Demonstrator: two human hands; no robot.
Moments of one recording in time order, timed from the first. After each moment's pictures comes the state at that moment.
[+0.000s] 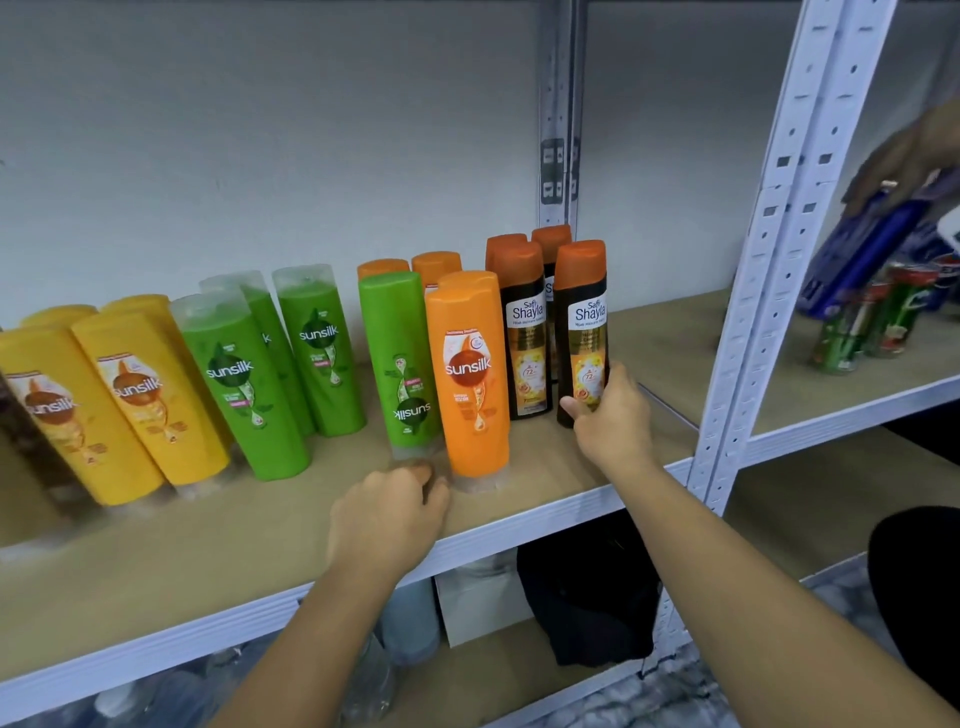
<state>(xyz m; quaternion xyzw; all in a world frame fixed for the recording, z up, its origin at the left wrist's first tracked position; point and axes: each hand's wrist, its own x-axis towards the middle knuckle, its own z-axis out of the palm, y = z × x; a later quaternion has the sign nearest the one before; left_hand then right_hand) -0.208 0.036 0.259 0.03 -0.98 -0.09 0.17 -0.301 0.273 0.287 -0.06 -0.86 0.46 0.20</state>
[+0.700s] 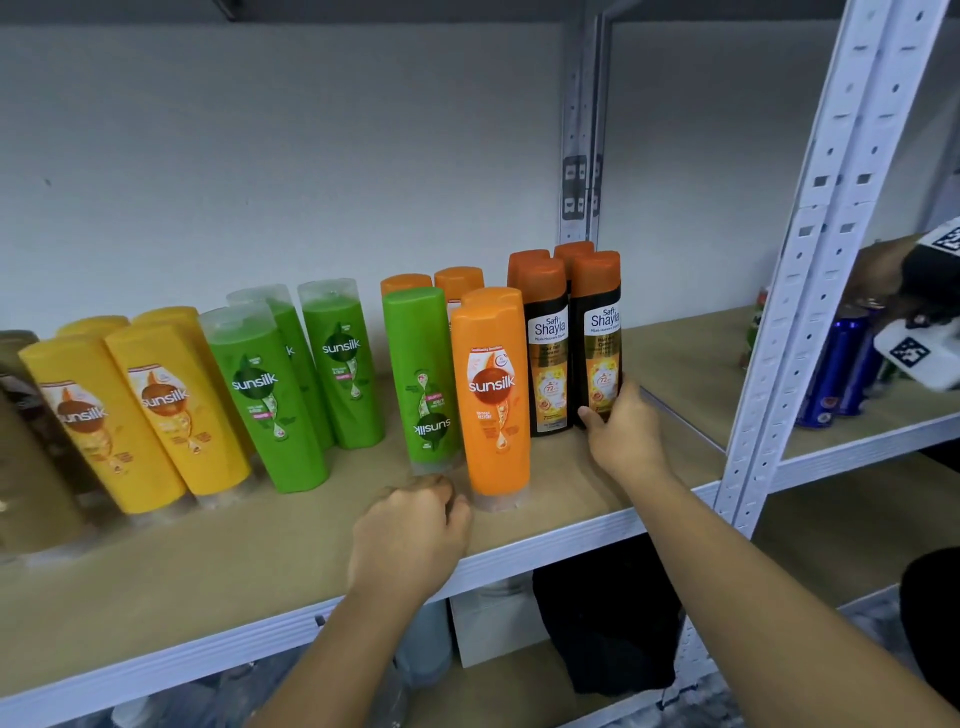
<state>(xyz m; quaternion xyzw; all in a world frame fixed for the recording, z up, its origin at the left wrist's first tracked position) -0.204 0.041 0.260 0.04 -0.98 -0.09 0.19 -0.324 0.267 0.281 -0.06 -0.87 0.46 0.17</state>
